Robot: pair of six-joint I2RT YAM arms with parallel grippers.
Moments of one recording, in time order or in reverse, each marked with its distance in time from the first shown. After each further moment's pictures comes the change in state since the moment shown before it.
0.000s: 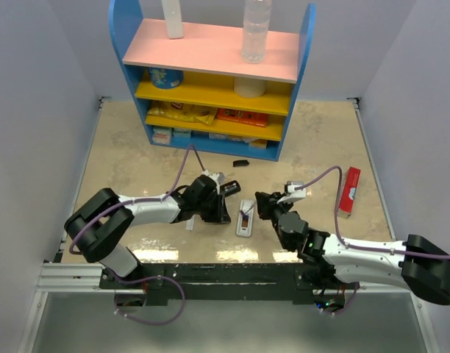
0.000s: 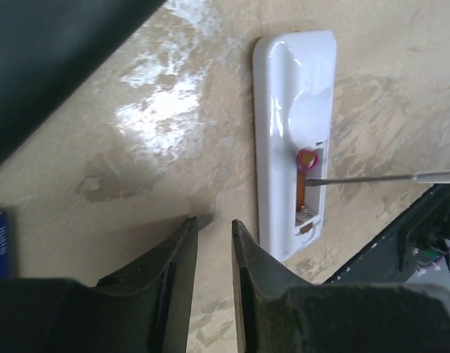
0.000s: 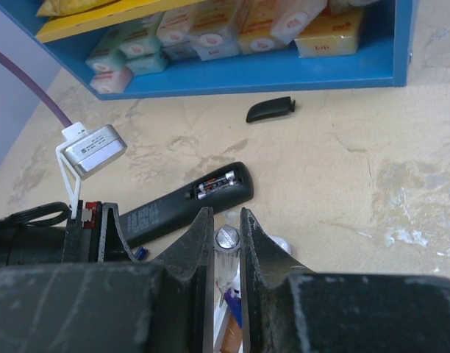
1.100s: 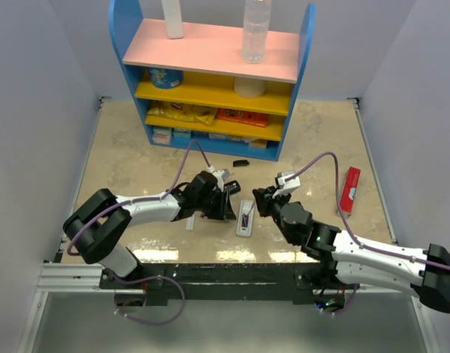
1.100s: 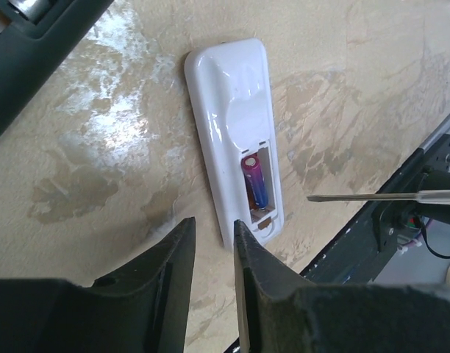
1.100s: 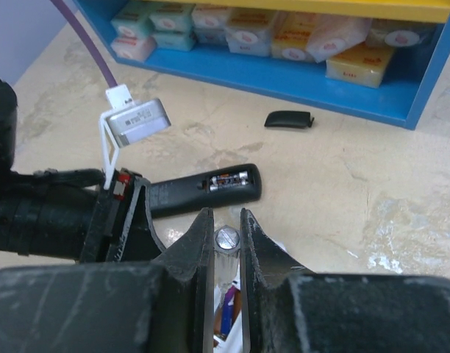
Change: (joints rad) left arm -0.001 -0.026 0.035 -0.004 0.051 0.055; right arm -0.022 -0.114 0.187 -0.314 -0.152 -0.190
